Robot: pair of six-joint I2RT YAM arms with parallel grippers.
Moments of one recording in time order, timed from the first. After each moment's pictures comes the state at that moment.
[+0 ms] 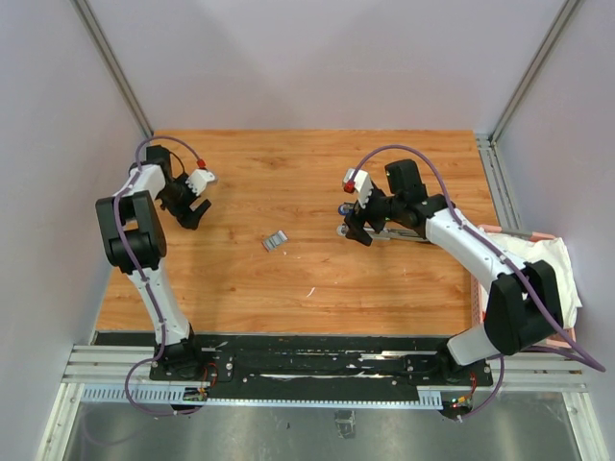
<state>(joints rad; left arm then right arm) 0.24 2.06 1.55 -0.81 0.28 1.06 0.42 1.47 1.10 -0.40 -0.53 -0.56</state>
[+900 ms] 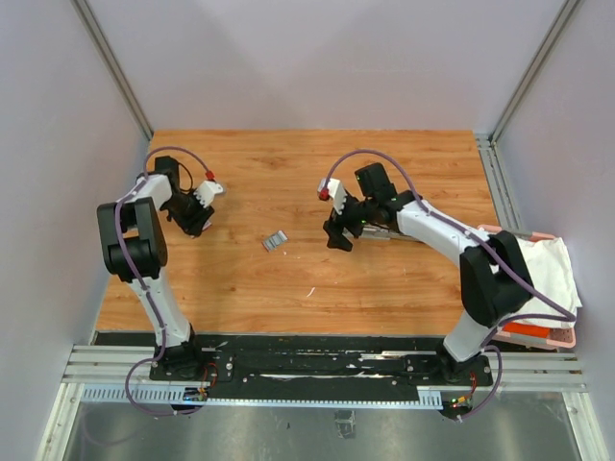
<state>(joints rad) 0.21 1.99 1.41 -0.78 0.29 1.07 0.51 1.64 1.15 -0.38 -0.55 -0.55</state>
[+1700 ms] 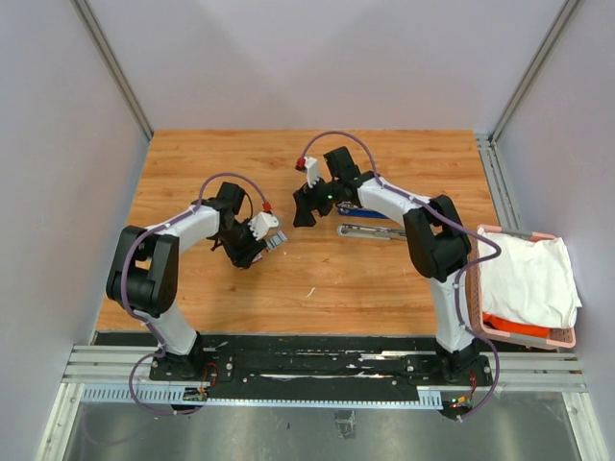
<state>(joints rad) -0.23 1.69 1.00 -0.66 0.31 0.80 0.55 2.14 1.61 -0.30 -0.63 -0.18</state>
